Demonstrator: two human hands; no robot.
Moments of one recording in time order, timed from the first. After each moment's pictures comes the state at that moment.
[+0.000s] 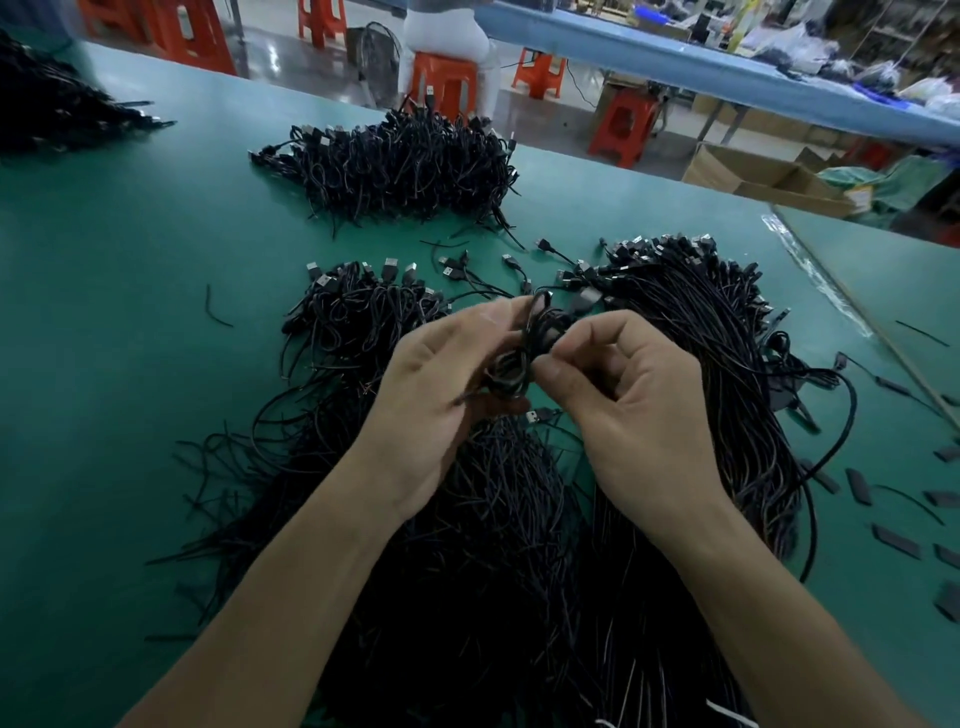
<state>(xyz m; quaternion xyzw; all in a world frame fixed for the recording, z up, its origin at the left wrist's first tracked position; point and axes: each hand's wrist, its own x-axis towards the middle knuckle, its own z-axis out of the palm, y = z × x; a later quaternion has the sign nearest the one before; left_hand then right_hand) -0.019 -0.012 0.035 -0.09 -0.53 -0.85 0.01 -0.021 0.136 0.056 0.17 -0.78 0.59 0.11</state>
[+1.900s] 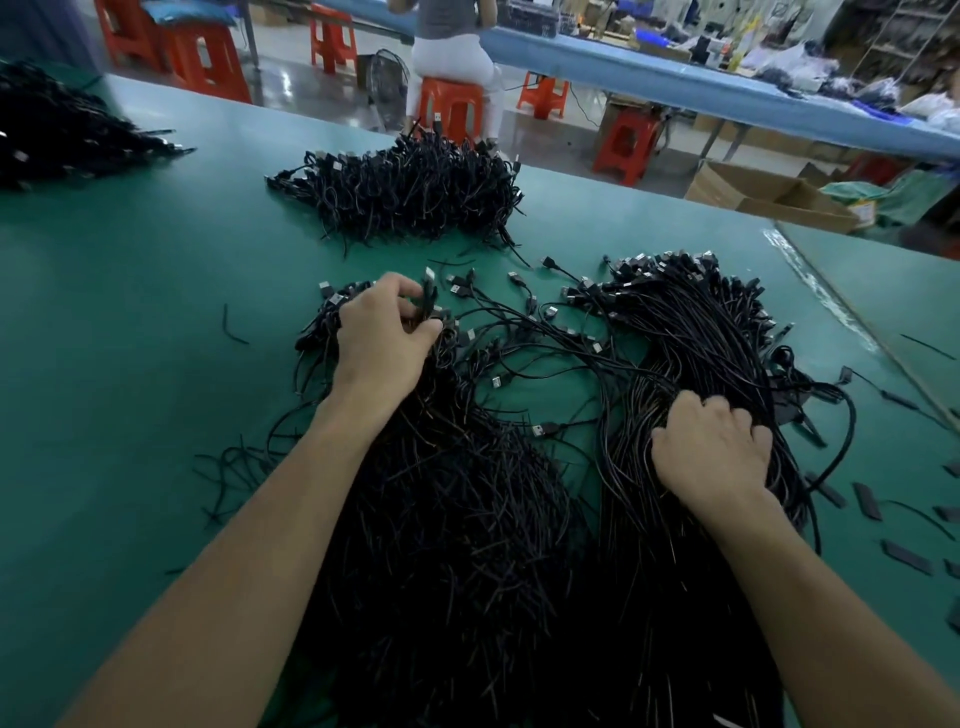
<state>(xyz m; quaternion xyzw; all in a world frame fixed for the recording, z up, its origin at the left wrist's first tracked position) -0.101 -0.063 0.004 0.11 -0.86 -0.45 0.21 -0.076 0.215 0.012 -0.12 -0.99 -0.06 -0.04</state>
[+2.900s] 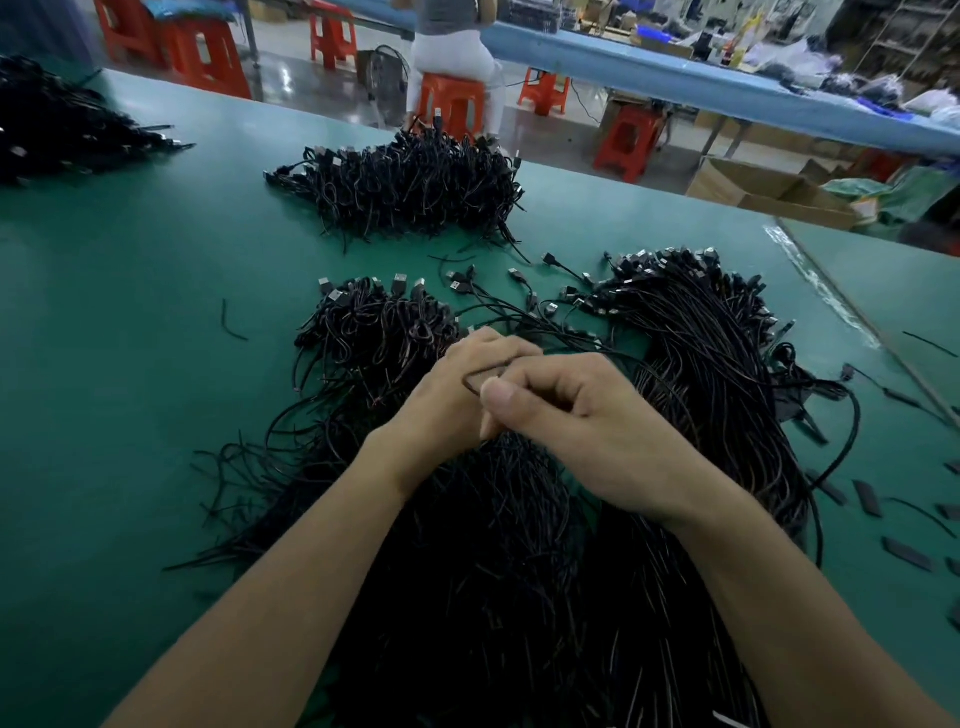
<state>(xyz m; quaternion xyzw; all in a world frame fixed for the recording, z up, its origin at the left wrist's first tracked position) -0.072 -0.021 0.002 -0.23 -0.88 -0.41 0.09 -0.028 0.129 0.076 0.32 -0.82 0.46 -0.08</state>
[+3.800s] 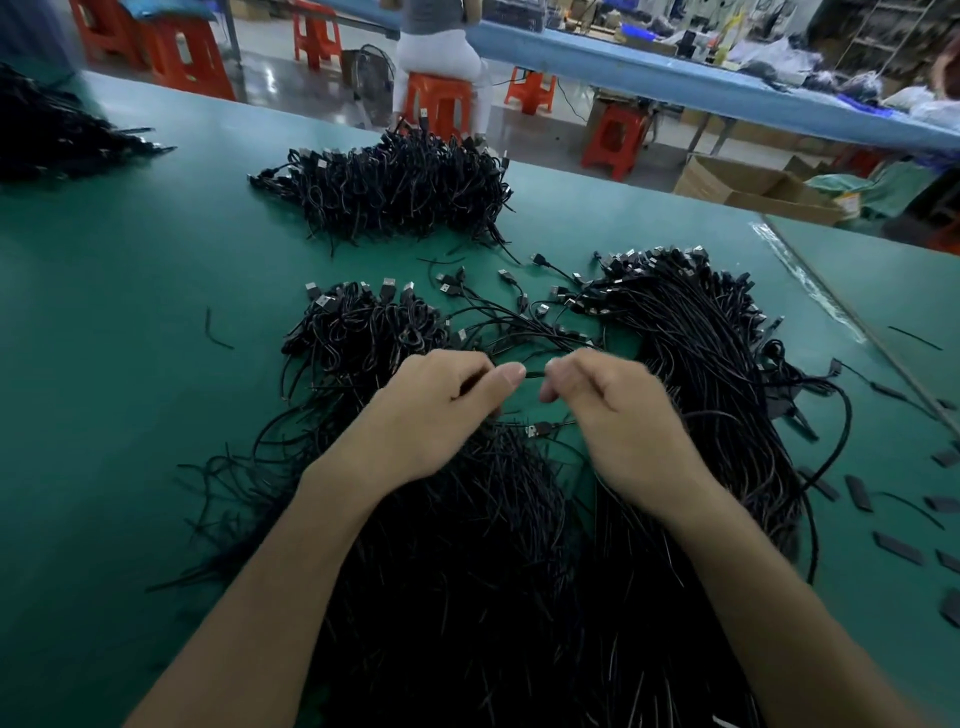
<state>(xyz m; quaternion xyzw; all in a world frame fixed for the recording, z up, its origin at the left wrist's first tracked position) -0.047 -0.035 0.023 -0.11 -0.89 -0.44 0.03 -0.050 0.156 0.043 0.17 -0.90 0.40 0.07</state>
